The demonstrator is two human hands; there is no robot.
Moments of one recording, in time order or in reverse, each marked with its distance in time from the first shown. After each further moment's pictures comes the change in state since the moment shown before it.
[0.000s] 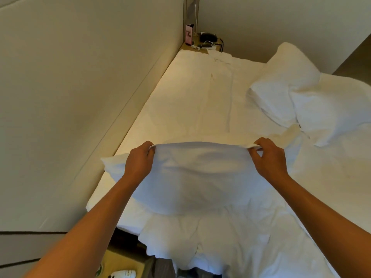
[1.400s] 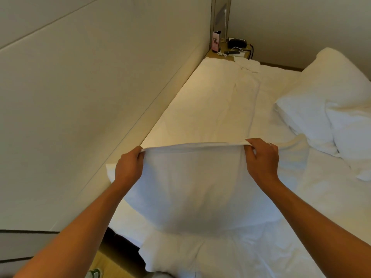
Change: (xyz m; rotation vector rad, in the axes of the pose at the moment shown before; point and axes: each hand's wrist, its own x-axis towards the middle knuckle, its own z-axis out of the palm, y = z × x) left_hand 0.063 0.007 -0.001 0.258 0.146 -0.157; right_hand 0.119 -0.013 0.040 0.199 0.034 -0.125
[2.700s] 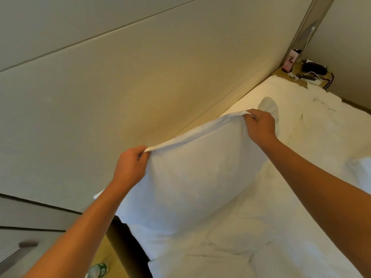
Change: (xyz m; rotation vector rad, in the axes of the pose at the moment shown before) left_hand 0.047 -0.095 -0.107 -0.232 0.113 -0.345; right_hand 0.211 -0.207 0.198 0.170 -0.373 -0.089
